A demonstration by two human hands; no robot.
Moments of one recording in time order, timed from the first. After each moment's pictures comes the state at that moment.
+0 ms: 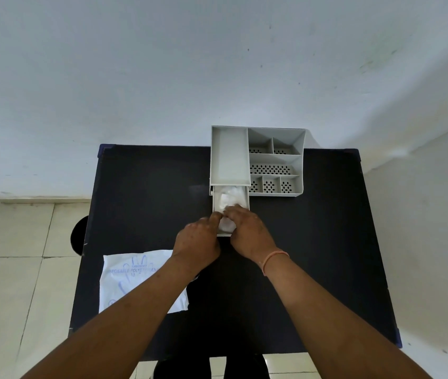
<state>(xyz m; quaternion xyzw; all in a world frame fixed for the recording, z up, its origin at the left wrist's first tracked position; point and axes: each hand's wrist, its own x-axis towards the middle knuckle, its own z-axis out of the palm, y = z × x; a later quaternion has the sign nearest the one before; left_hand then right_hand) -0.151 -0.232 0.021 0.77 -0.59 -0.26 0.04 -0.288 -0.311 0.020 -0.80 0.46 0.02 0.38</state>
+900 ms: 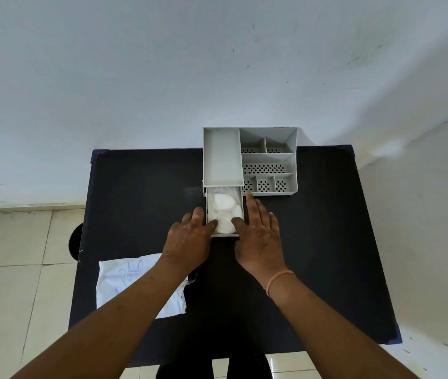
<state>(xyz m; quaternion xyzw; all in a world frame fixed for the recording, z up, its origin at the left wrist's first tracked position) -0.135 -0.230 0.003 0.72 -0.68 -0.12 -0.09 -0.315 -0.292 0.028 -0.85 0.49 0.07 0.16</state>
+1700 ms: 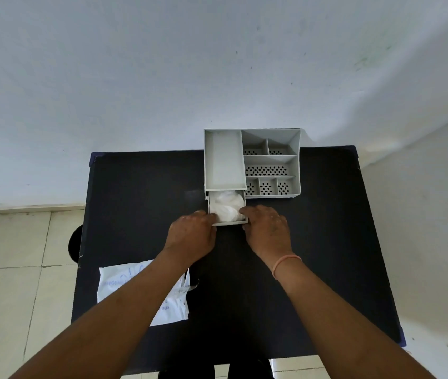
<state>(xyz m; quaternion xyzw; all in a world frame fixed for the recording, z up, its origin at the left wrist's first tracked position) -0.127 -0.261 0.020 0.75 -0.63 -0.21 0.01 -0.306 -0.333 0.025 -0.81 0.56 0.05 0.19</state>
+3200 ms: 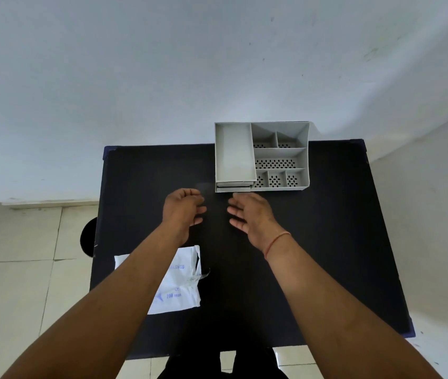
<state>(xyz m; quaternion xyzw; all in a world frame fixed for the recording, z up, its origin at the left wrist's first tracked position) -0.090 -0.266 0.036 0.76 -0.05 -0.51 0.41 -0.248 -0.328 0.038 -0.25 0.64 -0.16 0.71</state>
